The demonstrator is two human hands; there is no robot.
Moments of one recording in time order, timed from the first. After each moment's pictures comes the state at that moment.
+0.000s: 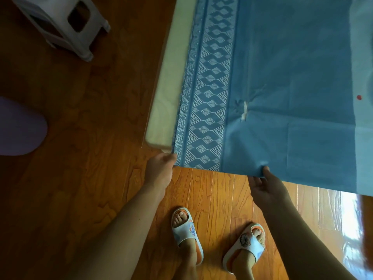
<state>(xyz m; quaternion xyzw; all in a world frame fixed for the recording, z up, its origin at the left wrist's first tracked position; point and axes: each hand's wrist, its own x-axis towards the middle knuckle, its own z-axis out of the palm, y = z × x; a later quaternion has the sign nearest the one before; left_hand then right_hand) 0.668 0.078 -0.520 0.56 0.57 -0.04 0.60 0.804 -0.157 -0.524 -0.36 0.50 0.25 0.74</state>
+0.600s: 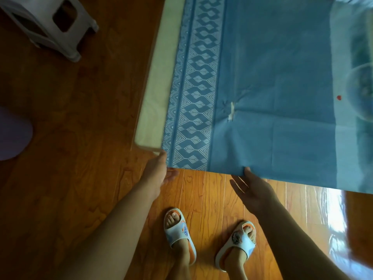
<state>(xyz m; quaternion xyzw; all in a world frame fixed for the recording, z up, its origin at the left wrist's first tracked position) 0.684 0.071 -0.521 0.44 0.59 -0.09 0.67 0.796 -0.162 -0.510 -0.52 0.42 0.35 0.66</state>
